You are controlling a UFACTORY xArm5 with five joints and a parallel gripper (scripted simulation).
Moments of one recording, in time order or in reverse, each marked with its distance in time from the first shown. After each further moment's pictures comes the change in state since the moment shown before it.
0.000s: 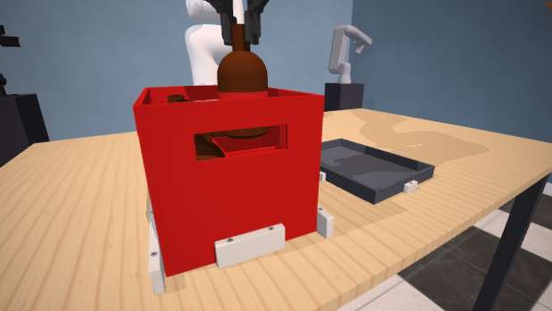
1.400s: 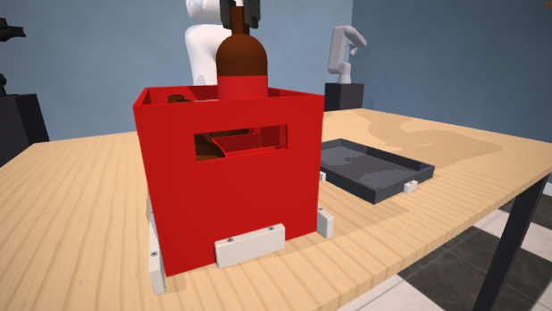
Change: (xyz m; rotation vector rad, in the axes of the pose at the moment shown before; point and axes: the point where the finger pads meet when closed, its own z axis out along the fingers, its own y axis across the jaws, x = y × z) arm 0.000 0.000 -0.021 0.000 0.000 0.000
